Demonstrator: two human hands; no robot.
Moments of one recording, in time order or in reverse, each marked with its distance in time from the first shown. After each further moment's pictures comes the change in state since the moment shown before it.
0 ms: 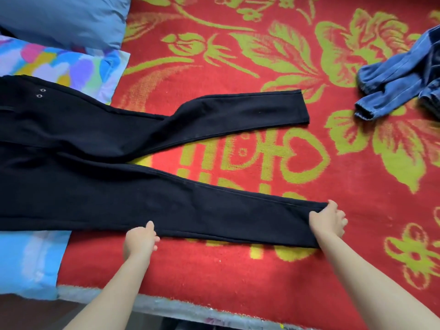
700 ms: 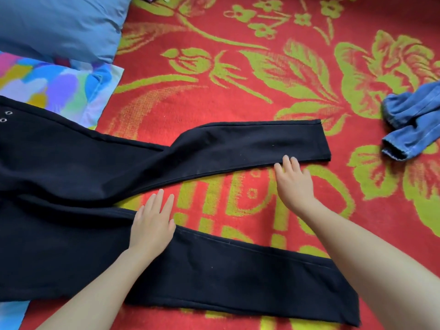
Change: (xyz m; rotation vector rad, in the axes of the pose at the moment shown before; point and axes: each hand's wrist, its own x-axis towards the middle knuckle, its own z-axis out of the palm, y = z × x) left_hand 0.060 0.119 0.041 1.032 0.056 0.968; right_hand 0.059 -0.197 0.038 -0.857 0.156 -0.988
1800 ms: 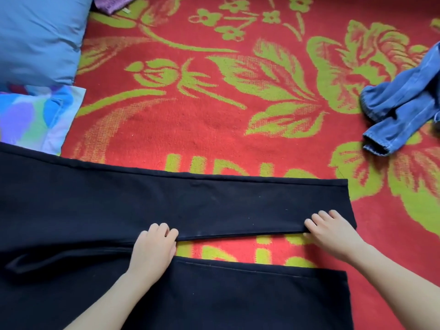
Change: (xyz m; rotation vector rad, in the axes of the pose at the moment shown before) left_hand 0.025 0.042 0.004 0.137 0.163 0.428; right_hand -0.071 0.115 0.062 -0.123 0.073 -0.361
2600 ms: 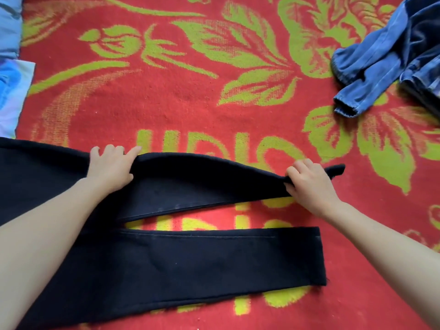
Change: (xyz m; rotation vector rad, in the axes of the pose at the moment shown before) left_hand 0.099 -0.067 -0.029 0.336 -0.328 -0.216; right_hand 0.001 -0.003 -0.025 0.237 0.352 0.230
